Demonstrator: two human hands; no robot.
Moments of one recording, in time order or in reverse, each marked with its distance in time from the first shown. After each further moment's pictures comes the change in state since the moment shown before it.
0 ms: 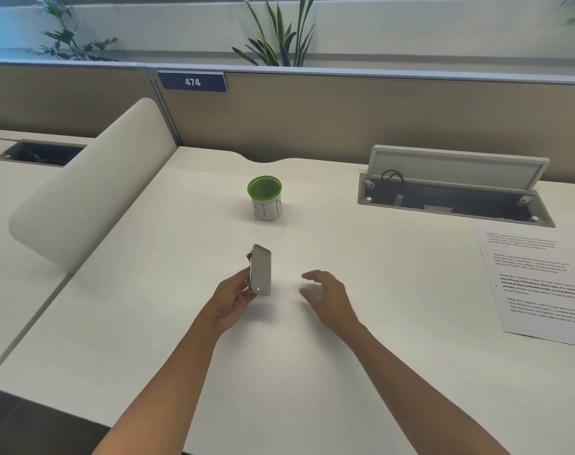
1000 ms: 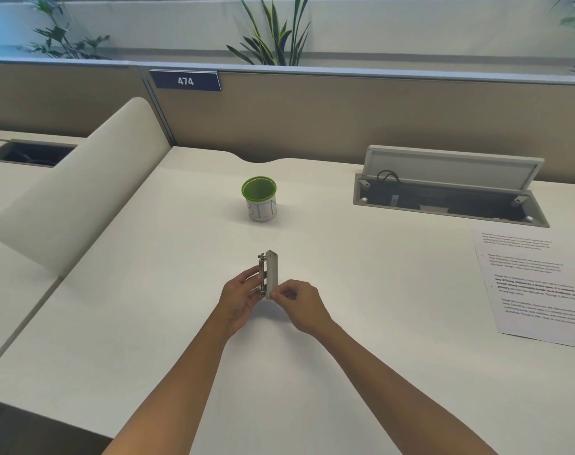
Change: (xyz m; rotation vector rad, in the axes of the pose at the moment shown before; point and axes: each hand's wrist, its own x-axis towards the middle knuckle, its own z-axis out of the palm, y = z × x) left_hand 0.004 -0.015 0.024 0.111 0.034 0.059; right_hand -0.002 -0.050 0.020 0.225 -0.147 0.209
